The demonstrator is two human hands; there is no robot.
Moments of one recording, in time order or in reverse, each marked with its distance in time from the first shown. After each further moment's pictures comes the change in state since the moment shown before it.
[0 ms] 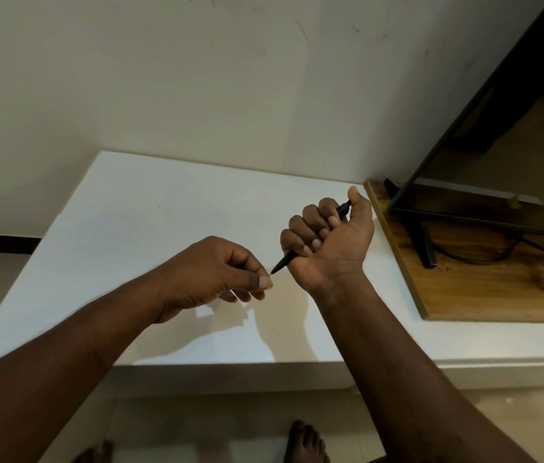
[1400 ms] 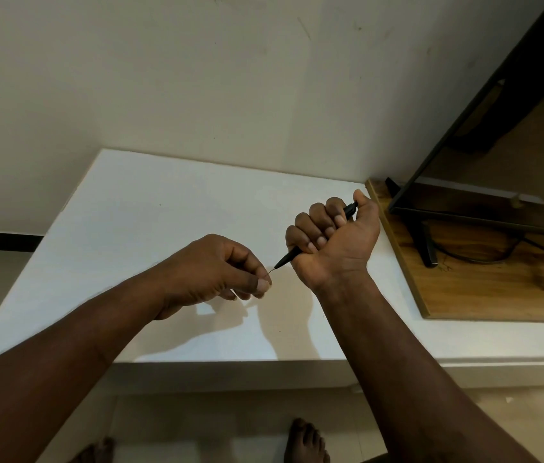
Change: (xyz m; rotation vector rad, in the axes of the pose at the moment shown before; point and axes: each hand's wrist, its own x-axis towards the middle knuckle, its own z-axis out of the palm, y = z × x) left_hand 0.002 -0.004 -0.003 0.015 -0.006 -0.004; right_hand 0.004 -0.002 -0.005 0.044 0.009 -0.019
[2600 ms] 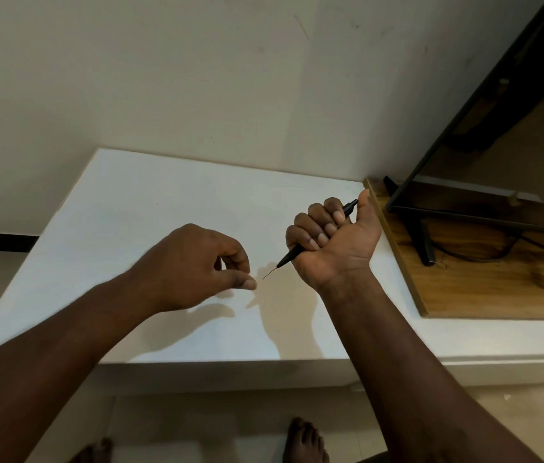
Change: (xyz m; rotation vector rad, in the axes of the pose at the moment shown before) left_hand -0.008 -0.002 -0.011 0.611 0.252 0.235; right_hand 0.002 -0.005 -0.005 0.069 0.018 0.085
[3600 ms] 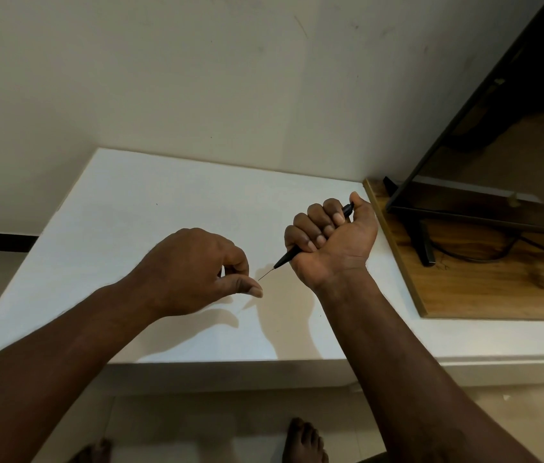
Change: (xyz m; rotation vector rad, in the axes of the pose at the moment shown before) left_hand 0.003 0.002 0.005 0.171 0.028 0.146; right_hand 0.001 0.002 0.001 -0.009 0.006 -0.023
